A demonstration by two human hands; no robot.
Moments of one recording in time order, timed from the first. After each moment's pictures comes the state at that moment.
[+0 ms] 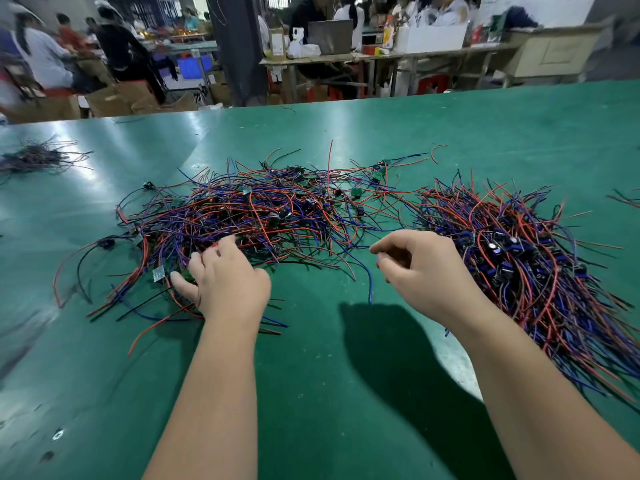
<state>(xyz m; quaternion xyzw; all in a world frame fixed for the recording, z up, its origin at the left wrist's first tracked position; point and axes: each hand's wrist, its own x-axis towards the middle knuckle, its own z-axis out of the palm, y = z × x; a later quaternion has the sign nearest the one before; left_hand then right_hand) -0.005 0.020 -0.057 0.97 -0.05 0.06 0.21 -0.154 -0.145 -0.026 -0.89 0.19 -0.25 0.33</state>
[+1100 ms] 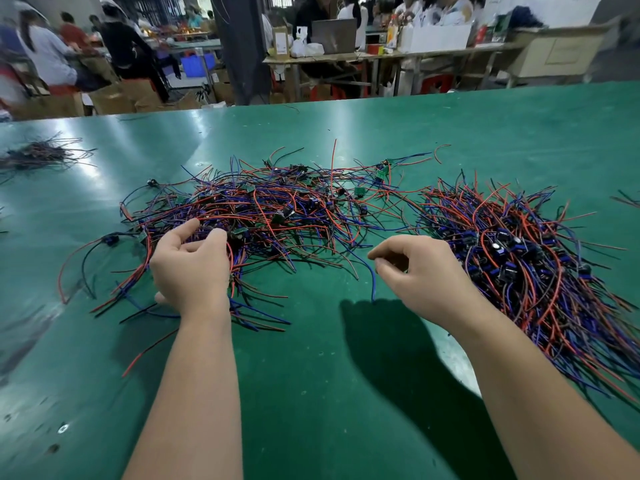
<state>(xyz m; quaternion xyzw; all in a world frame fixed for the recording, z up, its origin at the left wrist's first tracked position) 0.008 0.038 -0.039 0.71 0.06 0.14 0.69 -0.152 -0.144 -0.030 -0.90 0.18 -0.22 0.32</state>
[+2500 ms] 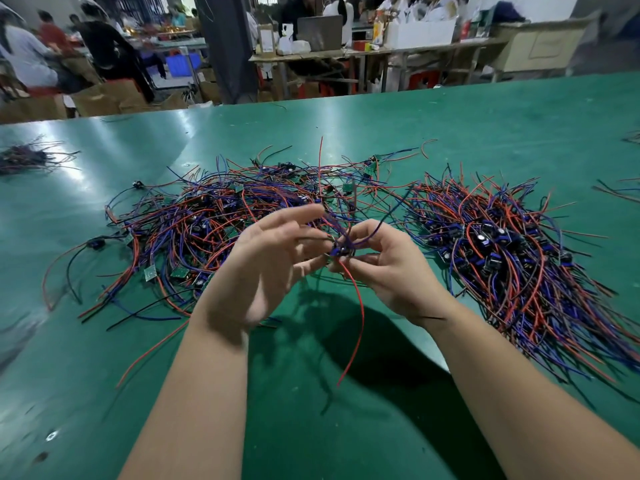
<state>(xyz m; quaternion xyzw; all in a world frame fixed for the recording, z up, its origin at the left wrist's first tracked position) -0.033 0.015 -0.023 0.44 -0.37 -0.36 0.74 -0.132 -0.133 -0.048 -0.74 0.10 -0.24 0.62</state>
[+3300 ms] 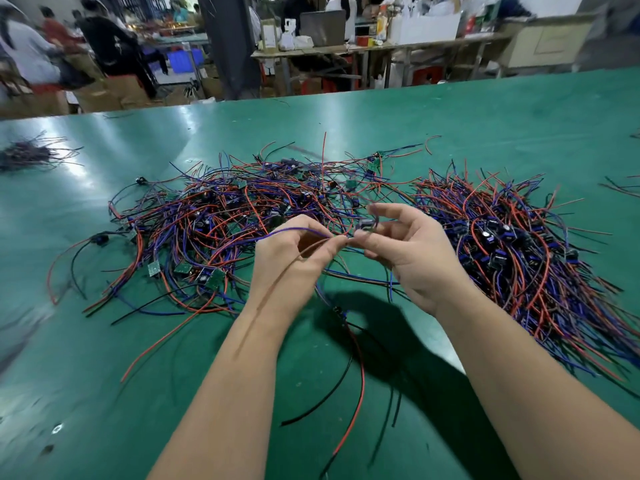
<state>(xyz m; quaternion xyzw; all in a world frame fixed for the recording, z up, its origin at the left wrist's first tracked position) -0.047 -0.010 -0.043 0.75 -0.36 0.07 0.55 -0.137 -0.140 -0.034 -0.60 0.14 -0.28 0.74</state>
